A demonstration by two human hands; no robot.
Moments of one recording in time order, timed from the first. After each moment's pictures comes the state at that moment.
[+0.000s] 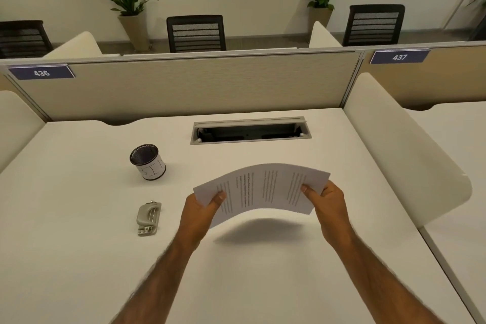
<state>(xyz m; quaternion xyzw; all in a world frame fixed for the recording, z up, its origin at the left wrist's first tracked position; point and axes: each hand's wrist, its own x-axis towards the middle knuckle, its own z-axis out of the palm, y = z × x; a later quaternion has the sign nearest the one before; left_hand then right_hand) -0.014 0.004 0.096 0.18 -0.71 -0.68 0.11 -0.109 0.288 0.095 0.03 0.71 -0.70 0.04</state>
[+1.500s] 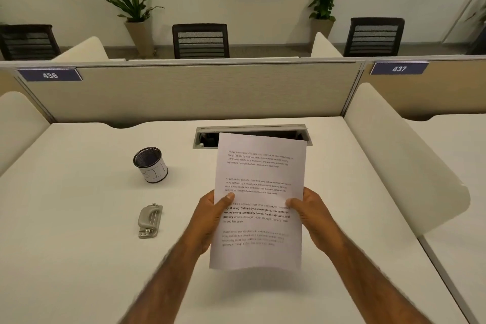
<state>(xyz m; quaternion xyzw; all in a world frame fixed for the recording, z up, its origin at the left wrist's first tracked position) -0.018 0.019 0.116 0.19 -0.62 -0.76 -0.03 -0.095 0.263 0.124 -0.01 0.70 -0.68 0.23</state>
